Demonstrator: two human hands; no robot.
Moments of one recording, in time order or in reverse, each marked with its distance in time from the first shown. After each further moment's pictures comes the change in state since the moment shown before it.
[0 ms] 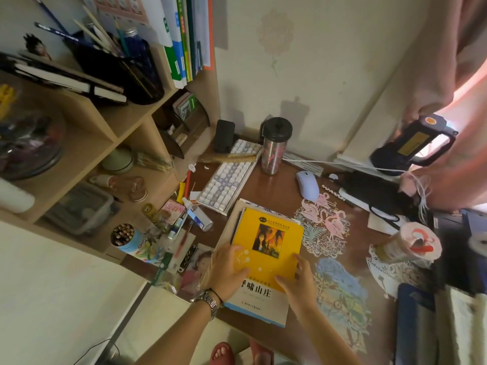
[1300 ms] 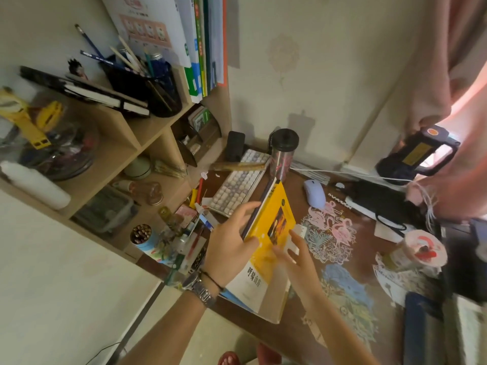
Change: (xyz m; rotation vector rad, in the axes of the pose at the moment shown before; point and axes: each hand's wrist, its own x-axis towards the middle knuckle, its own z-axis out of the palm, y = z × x) left_hand -0.042 0.099 -0.089 -0.264 0.175 0.335; right_hand -0.025 -0.076 -0.008 0.325 -0.279 -0.158
